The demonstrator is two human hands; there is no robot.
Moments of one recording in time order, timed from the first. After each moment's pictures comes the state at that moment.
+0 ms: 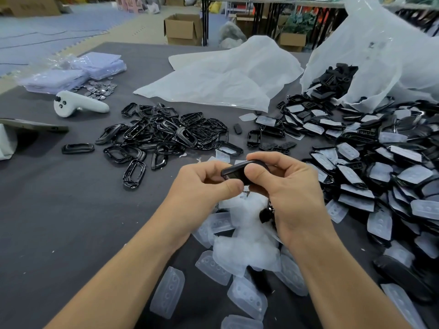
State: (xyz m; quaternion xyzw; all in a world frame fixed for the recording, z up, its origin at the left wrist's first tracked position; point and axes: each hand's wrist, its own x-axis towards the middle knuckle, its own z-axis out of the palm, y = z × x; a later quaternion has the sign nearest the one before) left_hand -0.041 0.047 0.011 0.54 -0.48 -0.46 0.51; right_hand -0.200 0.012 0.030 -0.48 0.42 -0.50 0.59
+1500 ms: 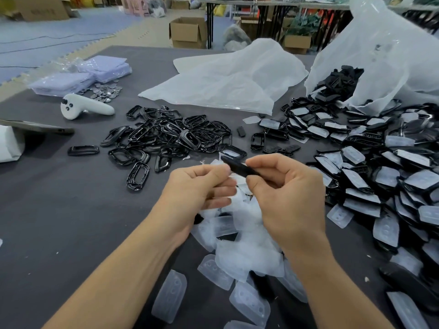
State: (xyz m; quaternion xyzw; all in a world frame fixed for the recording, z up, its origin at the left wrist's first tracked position) left_hand -0.035 0.039 0.009 0.53 -0.32 -0.55 0.56; right_hand -0.196 0.020 0.022 -0.64 0.46 -0.50 0.36
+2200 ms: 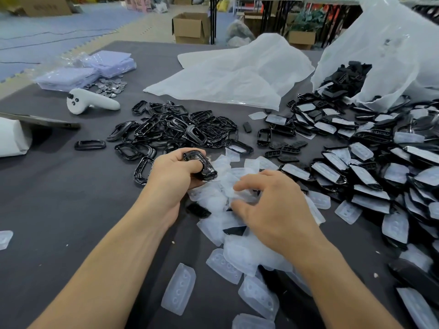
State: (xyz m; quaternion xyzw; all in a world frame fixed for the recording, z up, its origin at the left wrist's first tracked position) left_hand -0.004 0.023 0.006 0.62 -0.28 -0.43 0.59; right_hand -0.194 0.020 0.005 -0.78 0.52 -0.23 0.25
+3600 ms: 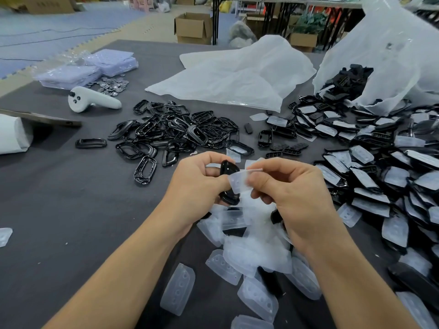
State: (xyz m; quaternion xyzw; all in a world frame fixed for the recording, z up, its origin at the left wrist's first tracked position) left_hand -0.028 0.040 0.010 0.56 -0.42 -0.47 0.53; right_hand -0.199 0.015 0.027 -0.55 0.39 -0.46 0.58
